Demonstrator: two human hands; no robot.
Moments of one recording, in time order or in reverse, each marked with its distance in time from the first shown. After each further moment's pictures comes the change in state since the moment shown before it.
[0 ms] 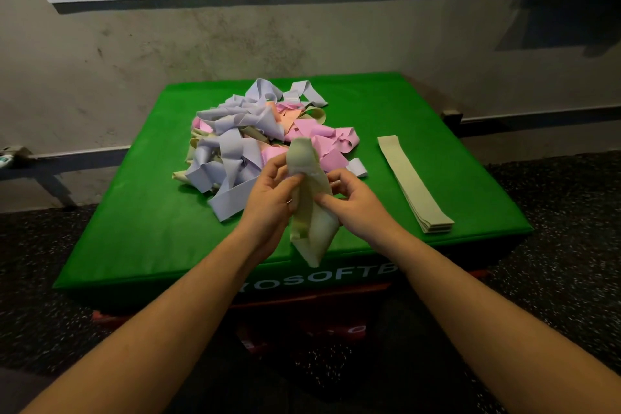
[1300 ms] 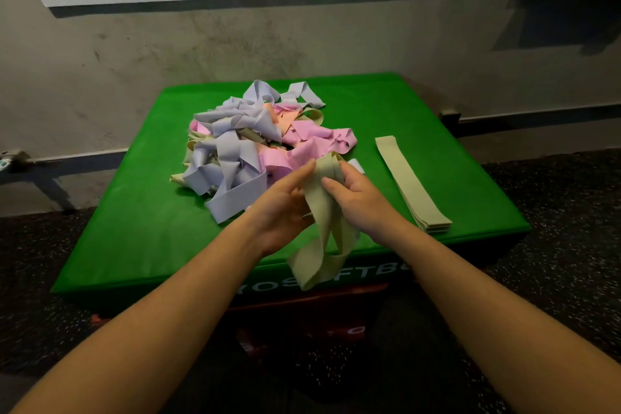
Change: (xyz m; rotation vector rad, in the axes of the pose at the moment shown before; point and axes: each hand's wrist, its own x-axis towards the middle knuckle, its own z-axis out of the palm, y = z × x) left_hand 0.006 0.010 0.011 -0.107 -0.151 -0.515; right_hand 0.003 -0.016 -0.009 0.073 -0.061 -0.037
